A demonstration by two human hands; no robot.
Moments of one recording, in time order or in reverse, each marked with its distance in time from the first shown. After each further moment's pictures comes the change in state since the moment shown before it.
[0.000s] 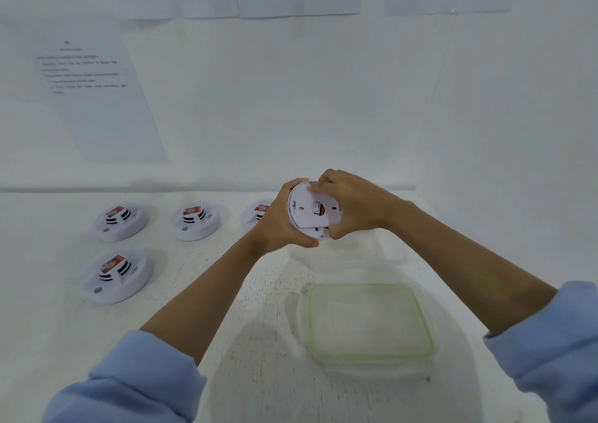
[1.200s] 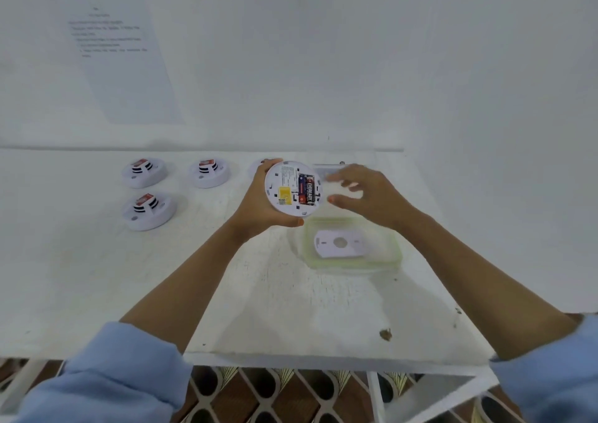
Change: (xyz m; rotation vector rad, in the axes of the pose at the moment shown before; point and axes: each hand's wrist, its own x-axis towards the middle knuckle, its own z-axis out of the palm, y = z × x) left_hand -0.108 0.028 0.008 -0.104 0.119 -0.016; right_hand -0.111 -0.065 0.020 0.622 0.274 0.225
